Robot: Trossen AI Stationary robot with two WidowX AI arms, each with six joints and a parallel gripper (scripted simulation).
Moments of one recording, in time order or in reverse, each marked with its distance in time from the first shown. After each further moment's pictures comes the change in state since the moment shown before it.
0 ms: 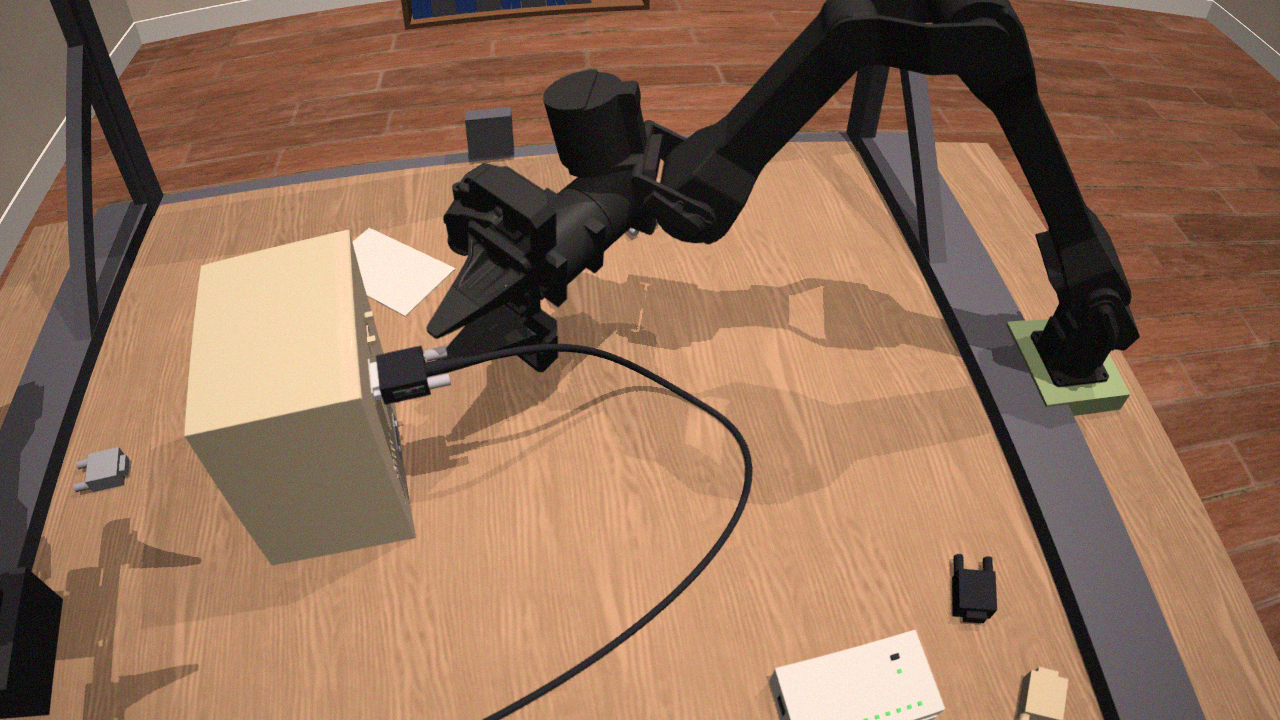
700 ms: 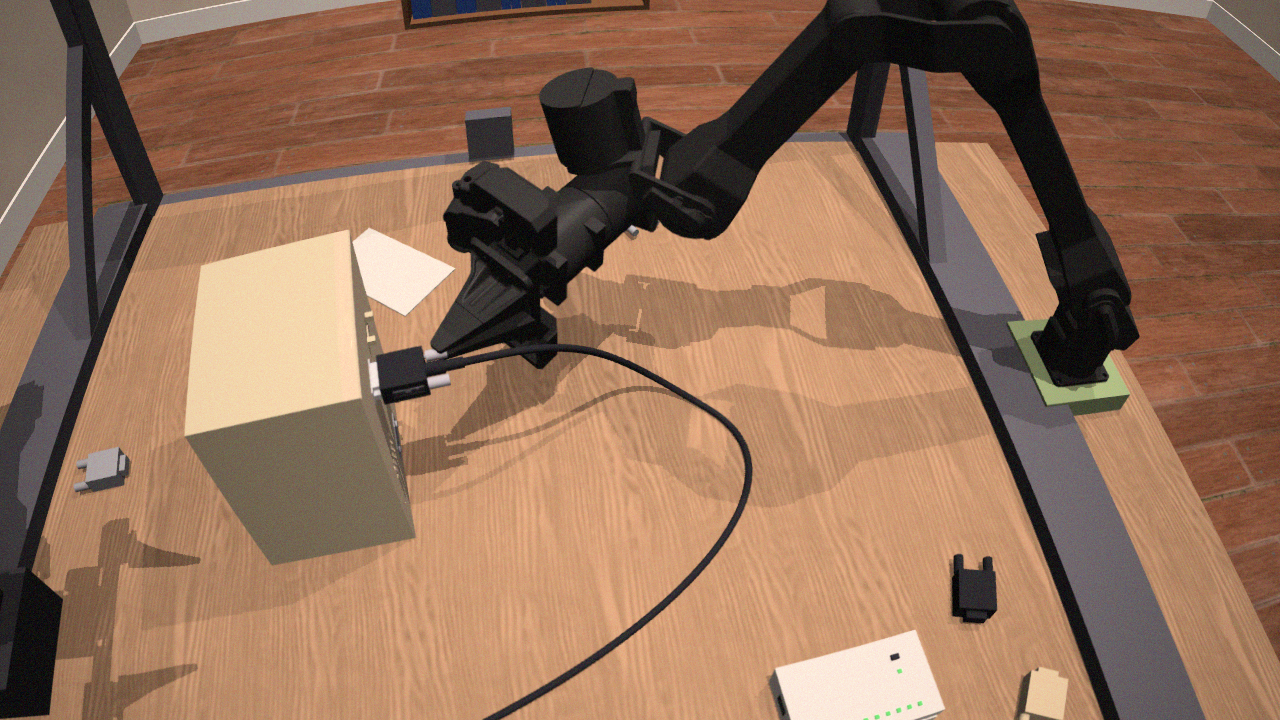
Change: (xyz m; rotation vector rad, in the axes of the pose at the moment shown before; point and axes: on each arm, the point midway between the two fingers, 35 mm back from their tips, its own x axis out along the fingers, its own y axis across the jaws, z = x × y) left arm 0.000 0.000 0.000 -0.026 0.001 -0.017; right arm 0.000 0.000 0.000 0.000 0.000 0.000
